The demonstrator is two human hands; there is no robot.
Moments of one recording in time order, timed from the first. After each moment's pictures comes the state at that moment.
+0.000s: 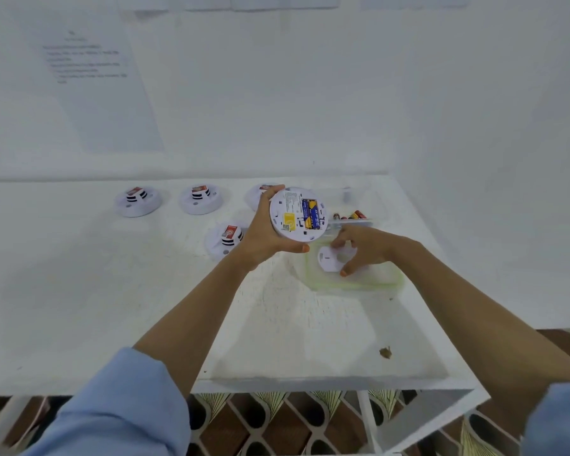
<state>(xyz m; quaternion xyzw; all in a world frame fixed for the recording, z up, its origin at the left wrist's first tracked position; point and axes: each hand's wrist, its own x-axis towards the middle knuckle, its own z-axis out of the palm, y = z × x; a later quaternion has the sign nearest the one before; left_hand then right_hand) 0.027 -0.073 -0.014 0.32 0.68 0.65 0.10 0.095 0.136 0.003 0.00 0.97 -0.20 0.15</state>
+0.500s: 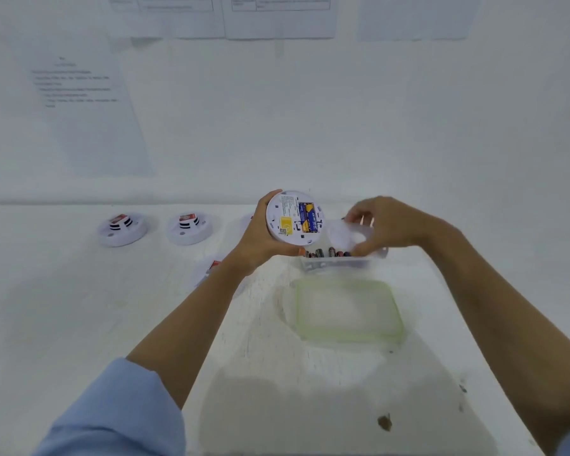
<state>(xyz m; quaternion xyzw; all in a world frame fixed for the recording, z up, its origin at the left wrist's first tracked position) -0.020 -0.044 0.008 0.32 0.69 0.65 0.10 0.072 0.171 0.084 -0.03 0.98 -0.20 0.00</state>
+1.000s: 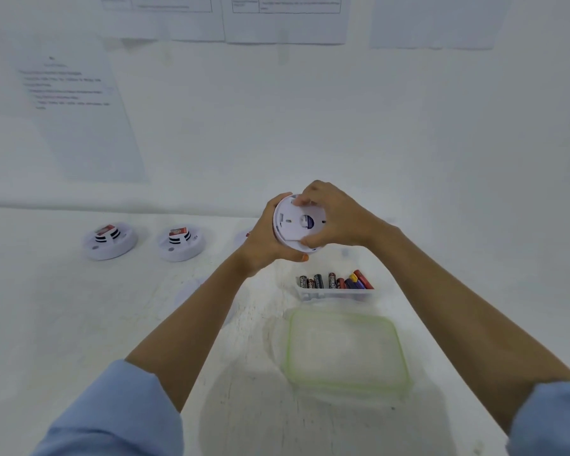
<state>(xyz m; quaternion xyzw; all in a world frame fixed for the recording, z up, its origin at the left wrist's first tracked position) -0.058 -0.016 0.022 0.33 0.70 0.62 0.11 -0.019 0.149 0.079 -0.17 0.95 -0.23 -0.11</state>
